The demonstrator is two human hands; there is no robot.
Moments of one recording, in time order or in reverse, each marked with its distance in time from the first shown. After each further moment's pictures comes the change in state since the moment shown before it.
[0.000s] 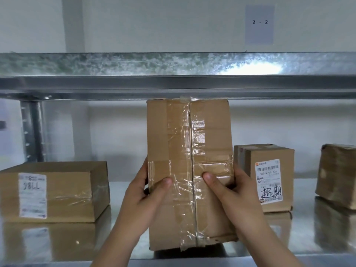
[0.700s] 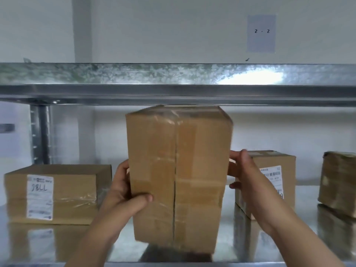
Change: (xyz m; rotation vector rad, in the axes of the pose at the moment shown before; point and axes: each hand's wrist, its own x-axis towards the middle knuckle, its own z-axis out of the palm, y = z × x) left_hand 0.004 -0.009 -0.052 -0.207 -0.038 -0.062; right_hand 0.016 -0.039 -0.027 -0.062 -0.302 0.014
